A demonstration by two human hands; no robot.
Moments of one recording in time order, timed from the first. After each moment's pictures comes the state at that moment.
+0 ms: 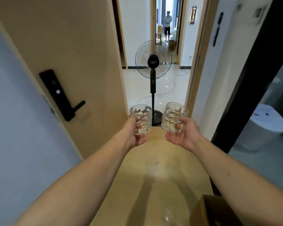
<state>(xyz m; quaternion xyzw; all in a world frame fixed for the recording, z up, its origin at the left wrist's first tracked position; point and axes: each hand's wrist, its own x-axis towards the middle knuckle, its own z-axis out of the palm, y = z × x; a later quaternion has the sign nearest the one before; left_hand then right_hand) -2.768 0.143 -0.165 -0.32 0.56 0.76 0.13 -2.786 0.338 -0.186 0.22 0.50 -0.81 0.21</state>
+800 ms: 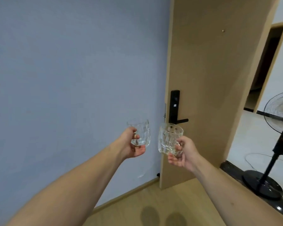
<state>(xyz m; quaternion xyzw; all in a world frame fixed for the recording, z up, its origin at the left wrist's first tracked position) -2.501 0.057 -0.084 -0.47 0.39 0.76 -0.24 -2.679 0.182 -0.126 -0.14 0.63 -0.62 0.46</state>
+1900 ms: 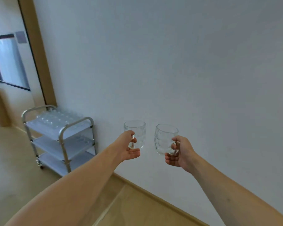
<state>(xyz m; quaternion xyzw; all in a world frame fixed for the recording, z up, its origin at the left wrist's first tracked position) -1.688 0.080 -0.107 -0.62 0.16 0.53 -0.56 -1.897 0.001 -0.118 -0.43 0.49 -0.31 0.69</state>
